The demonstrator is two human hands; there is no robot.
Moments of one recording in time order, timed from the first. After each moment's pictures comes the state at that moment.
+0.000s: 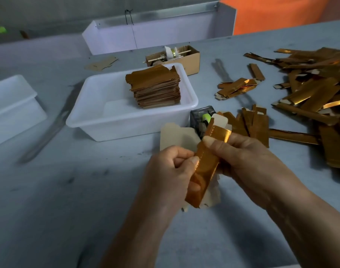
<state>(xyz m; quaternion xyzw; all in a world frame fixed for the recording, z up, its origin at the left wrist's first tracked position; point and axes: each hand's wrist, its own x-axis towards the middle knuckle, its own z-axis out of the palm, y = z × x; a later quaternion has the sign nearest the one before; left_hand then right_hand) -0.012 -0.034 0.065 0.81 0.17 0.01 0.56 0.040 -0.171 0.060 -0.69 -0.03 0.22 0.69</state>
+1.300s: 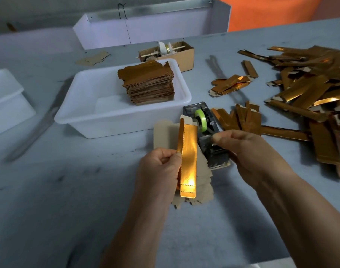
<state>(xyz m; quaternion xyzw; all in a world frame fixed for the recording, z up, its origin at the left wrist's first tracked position) -0.001 -0.036 0.036 0.75 0.25 0.05 0.61 0.070 -0.190 0.036 -0.73 0.07 0.18 0.66</state>
